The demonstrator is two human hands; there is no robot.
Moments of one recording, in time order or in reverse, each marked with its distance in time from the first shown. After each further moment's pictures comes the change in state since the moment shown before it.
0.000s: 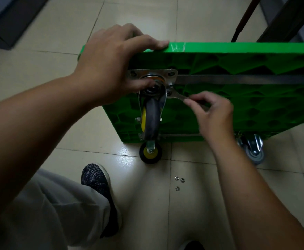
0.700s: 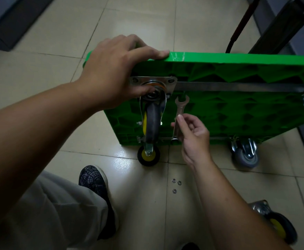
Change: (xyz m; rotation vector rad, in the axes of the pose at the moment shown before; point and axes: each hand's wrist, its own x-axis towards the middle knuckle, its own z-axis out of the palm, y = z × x) left_hand -0.002 0.003 -0.003 -0.001 -0.022 0.007; right_hand -0.043 0.018 0.042 0.857 0.025 0.493
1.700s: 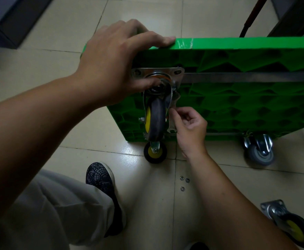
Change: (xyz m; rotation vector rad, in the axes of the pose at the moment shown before) left_hand 0.001 -0.003 0.004 0.016 0.020 -0.002; right_hand 0.014 0.023 0.023 -0.133 -0.061 -0.180
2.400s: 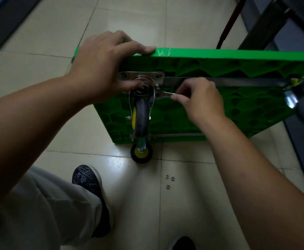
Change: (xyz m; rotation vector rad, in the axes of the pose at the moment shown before) left_hand 0.002 0.002 -0.002 -0.017 -0.003 0.010; right_hand 0.029 -0.125 -0.026 -1.210 -0.120 -0.212
